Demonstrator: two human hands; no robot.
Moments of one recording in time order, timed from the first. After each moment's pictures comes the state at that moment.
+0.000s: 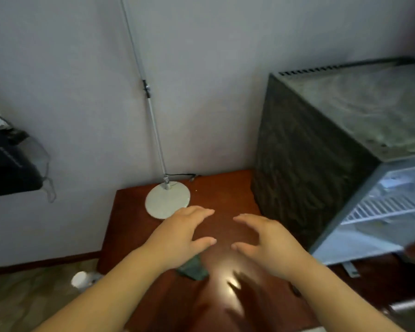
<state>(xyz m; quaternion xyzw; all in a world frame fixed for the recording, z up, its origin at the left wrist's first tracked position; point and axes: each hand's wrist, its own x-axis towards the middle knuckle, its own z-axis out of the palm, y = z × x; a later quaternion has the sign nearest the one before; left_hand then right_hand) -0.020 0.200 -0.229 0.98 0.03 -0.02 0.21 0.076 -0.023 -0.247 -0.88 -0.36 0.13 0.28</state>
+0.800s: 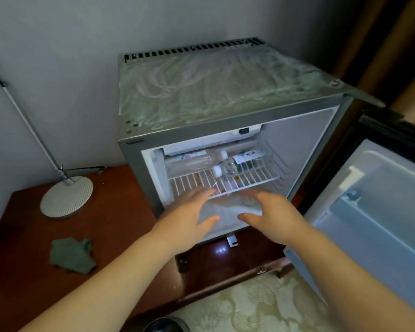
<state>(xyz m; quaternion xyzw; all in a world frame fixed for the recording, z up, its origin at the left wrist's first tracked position) 0.116 -0.118 -0.240 0.97 -0.02 -0.01 0.26 0.200 -0.345 -0.248 -0.92 -0.23 0.12 0.28</state>
